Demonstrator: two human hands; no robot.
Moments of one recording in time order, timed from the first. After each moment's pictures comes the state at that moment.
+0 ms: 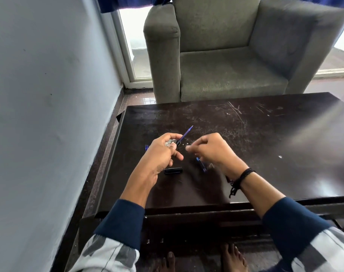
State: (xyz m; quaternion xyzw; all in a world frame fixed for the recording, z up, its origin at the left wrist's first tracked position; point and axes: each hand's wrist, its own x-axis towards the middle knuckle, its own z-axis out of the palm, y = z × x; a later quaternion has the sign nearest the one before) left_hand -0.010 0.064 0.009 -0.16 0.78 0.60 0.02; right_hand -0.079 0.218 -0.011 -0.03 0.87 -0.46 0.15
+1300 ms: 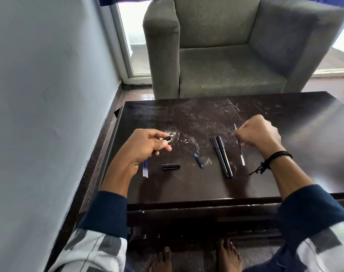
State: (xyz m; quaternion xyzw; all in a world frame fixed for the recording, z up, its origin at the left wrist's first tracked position) left_hand 0.000 0.033 0.027 -0.13 0.80 0.58 0.02; right_hand -0.119 0.298 0.014 0.12 0.96 -0.26 0.04
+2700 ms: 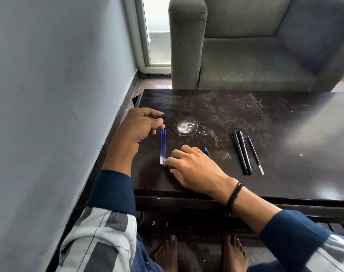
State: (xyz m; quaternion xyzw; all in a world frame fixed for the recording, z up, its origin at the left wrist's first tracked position) left_hand 0.011 -0.006 0.038 -0.22 0.80 0.55 -0.09; right_hand -0.011 0.167 -0.055 -0.53 0.84 -0.11 -0.11
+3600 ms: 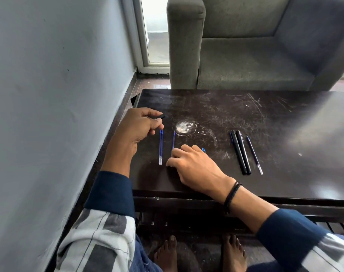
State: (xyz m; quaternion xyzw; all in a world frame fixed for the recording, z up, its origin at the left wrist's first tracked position) left_hand 0.011 -0.006 0.040 -0.23 0.80 0.54 -0.08; right_hand -0.014 0.165 -0.056 -0.51 0.85 -0.09 -0.12
